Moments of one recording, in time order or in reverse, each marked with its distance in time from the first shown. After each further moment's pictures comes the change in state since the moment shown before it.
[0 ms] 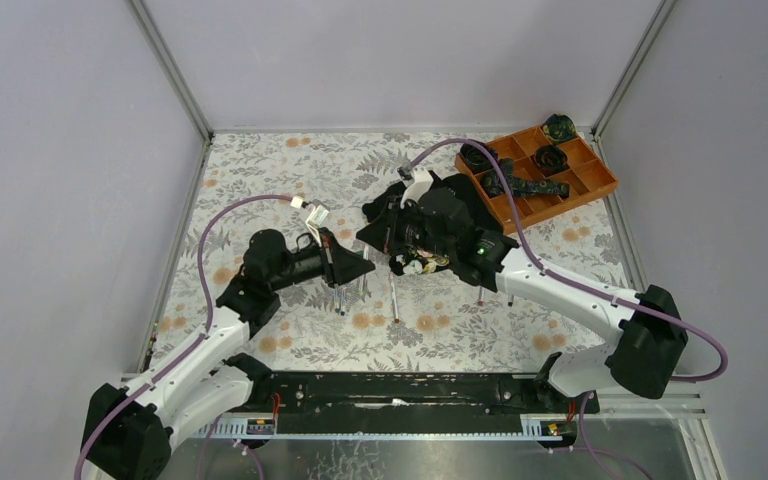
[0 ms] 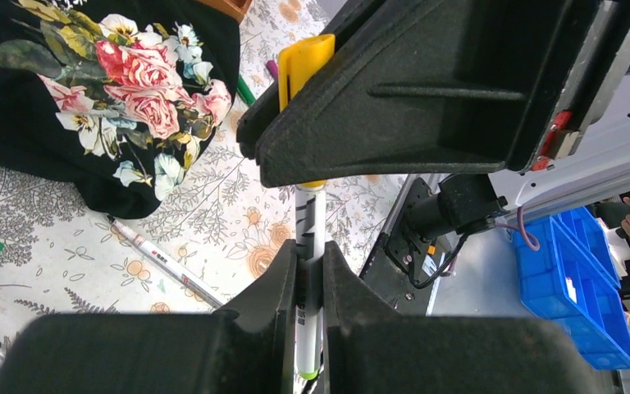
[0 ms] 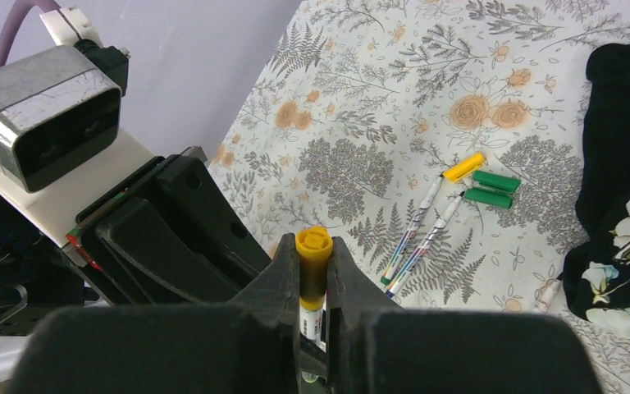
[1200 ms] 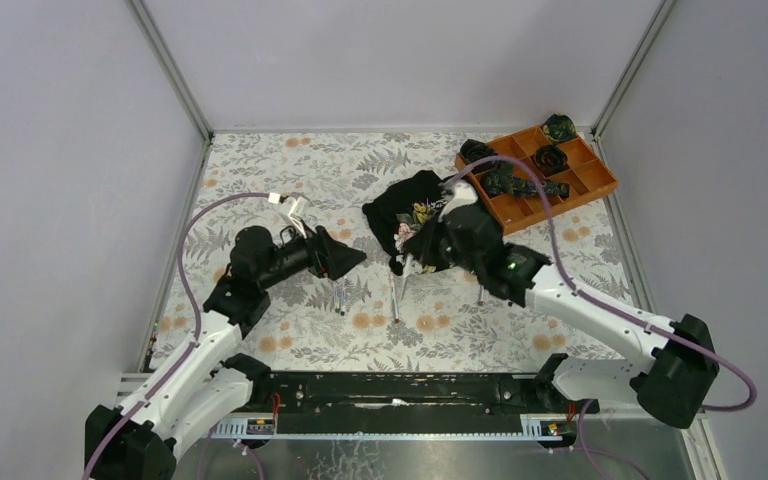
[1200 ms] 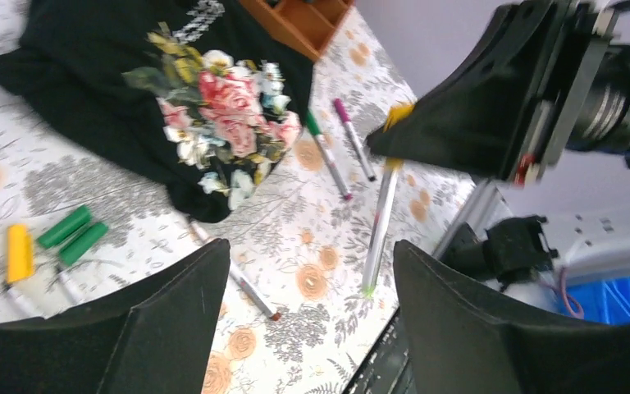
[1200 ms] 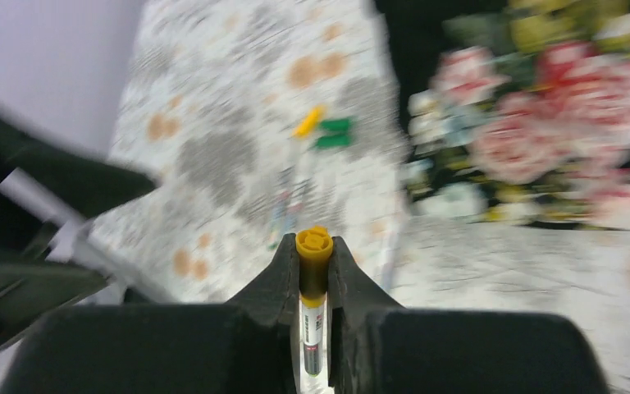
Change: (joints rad) left arm 0.078 -0.057 0.039 -0.133 -0.061 0.034; right arm -0.007 -0.174 -0.179 -0.151 0.169 0.081
